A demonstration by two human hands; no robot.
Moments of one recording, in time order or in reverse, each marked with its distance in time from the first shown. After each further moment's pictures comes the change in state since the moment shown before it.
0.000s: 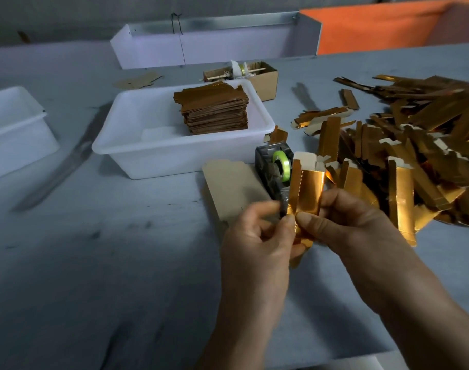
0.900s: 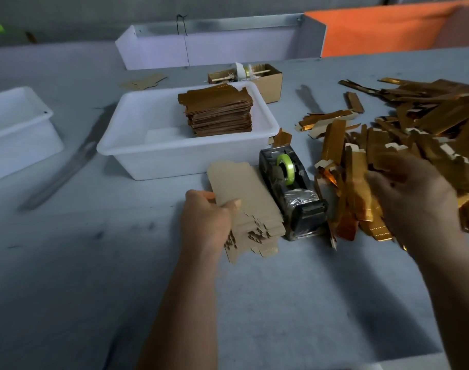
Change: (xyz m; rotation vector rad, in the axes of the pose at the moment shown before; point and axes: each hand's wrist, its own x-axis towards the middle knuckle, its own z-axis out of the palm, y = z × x) left_hand 0.083 -0.011 -0.043 0.542 0.256 -0.137; right_hand 0.057 0.017 -0.062 -0.782 0.515 -0.143
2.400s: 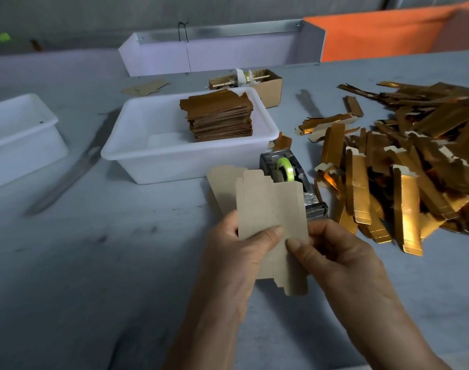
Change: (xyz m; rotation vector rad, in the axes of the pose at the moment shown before) left_hand -0.068 0.003 -0.006 -0.501 -0.332 0.061; right_hand -0.096 -0.055 0.011 0.689 -0.440 0.172
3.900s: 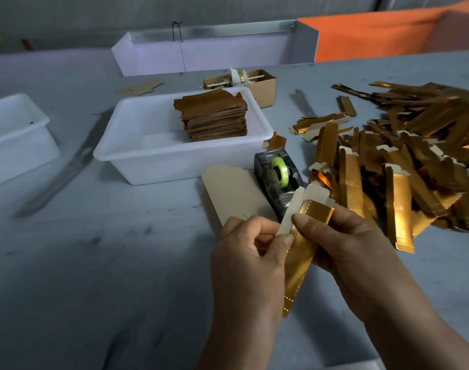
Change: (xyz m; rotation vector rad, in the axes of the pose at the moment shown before) left_hand -0.022 0.000 0.020 0.477 0.159 0.324; right_hand 0.015 -0.007 -0.013 0.348 -0.033 0.127
